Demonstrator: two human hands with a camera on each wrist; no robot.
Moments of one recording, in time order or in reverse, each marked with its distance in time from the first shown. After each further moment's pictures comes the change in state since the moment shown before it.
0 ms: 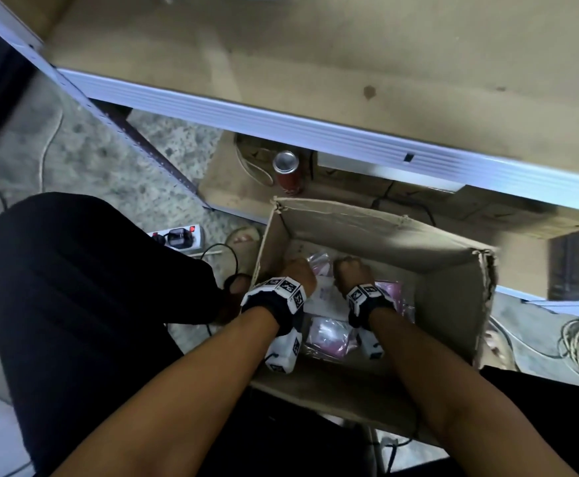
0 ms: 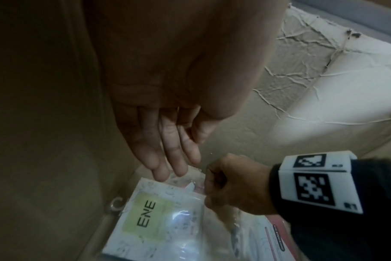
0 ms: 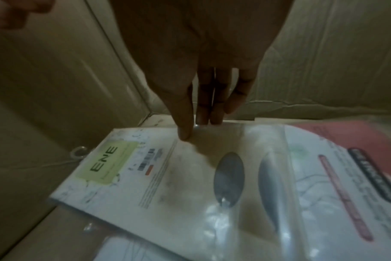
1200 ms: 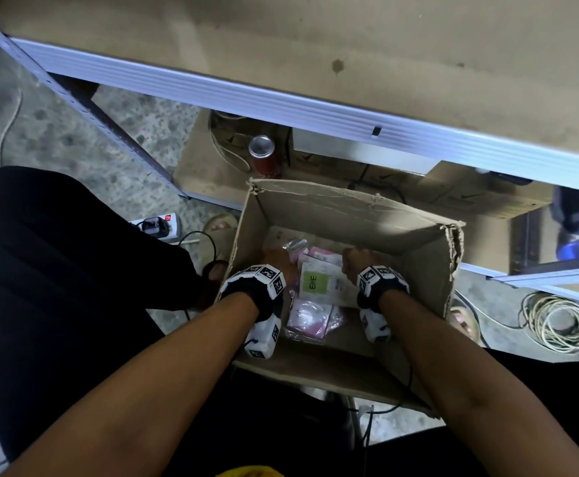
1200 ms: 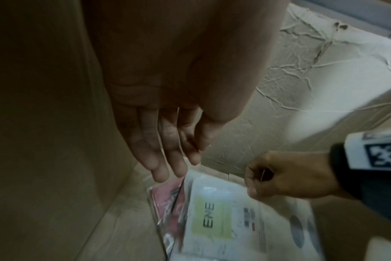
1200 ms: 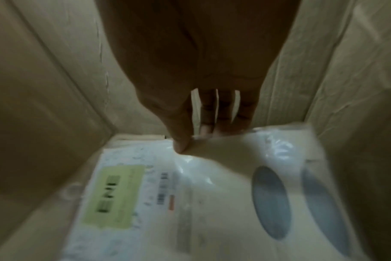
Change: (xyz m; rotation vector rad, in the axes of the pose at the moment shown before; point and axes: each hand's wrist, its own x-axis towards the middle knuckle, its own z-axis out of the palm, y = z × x) left_hand 0.010 -0.008 0.022 -0.092 0.031 0.044; right_hand -0.029 0.057 -0.003 0.177 -0.074 0.098
